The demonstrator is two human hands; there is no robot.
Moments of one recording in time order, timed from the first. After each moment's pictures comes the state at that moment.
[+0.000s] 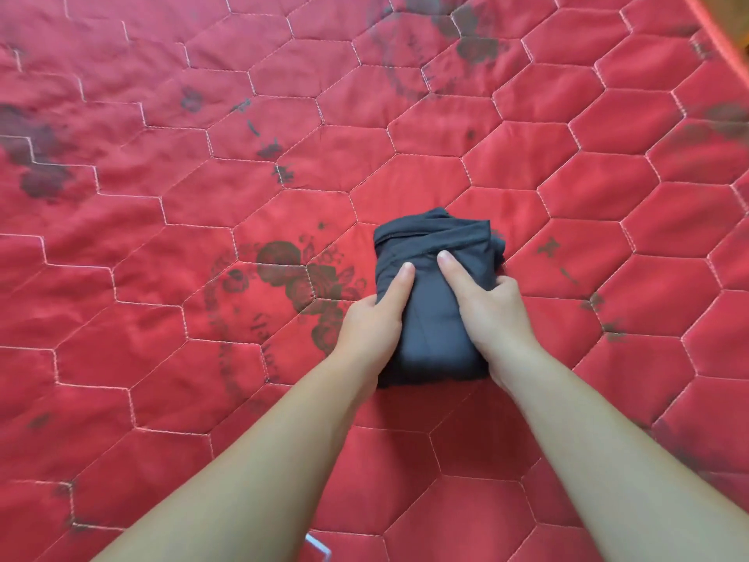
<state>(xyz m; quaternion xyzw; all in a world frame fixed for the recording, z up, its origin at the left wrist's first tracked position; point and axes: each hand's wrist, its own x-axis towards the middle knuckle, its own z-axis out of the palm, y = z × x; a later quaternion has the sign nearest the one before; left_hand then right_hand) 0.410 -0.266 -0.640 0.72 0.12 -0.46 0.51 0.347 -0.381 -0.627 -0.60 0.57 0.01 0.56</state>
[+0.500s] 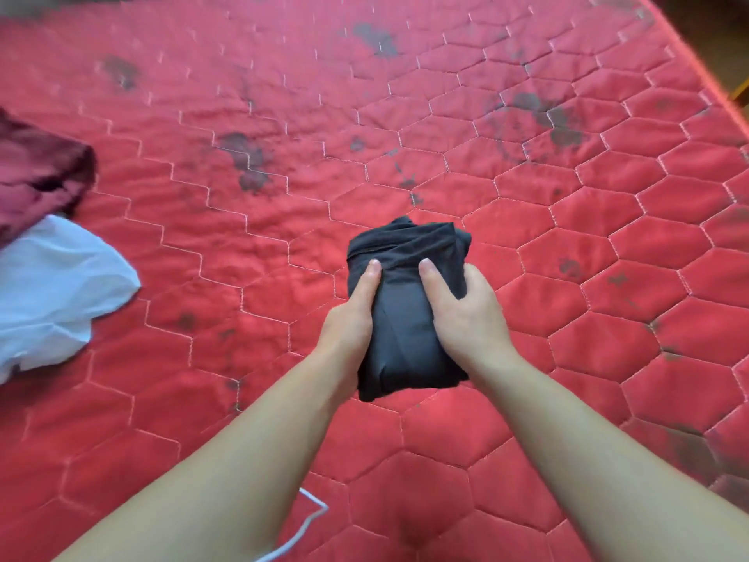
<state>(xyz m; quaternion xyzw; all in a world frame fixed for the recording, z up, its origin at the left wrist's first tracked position) 0.413 -0.099 -0.546 0.65 0.21 -0.36 0.63 0.362 -0.224 -0.536 -0.75 0.34 -0.05 0.56</state>
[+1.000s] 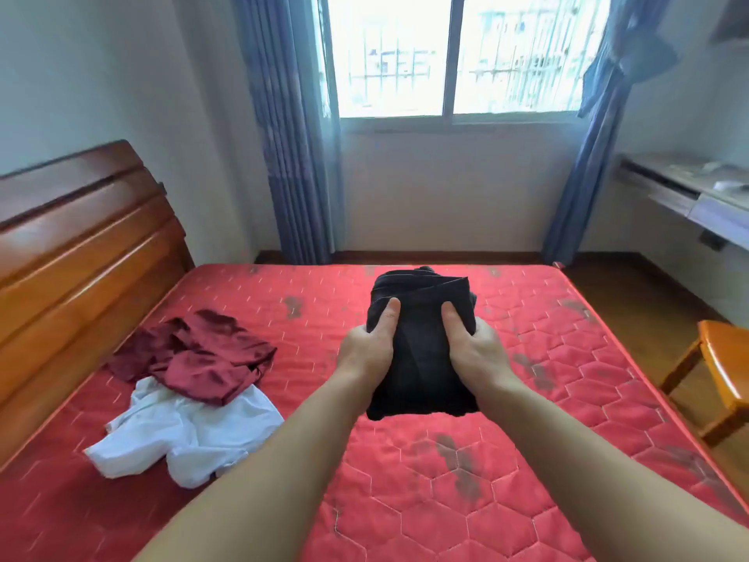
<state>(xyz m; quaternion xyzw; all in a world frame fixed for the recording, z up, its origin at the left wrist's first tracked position) 0.380 -0.002 -0.120 0.73 0.06 -0.14 0.67 0.337 -0.141 -0.118 -0.73 0.19 -0.12 0.64</state>
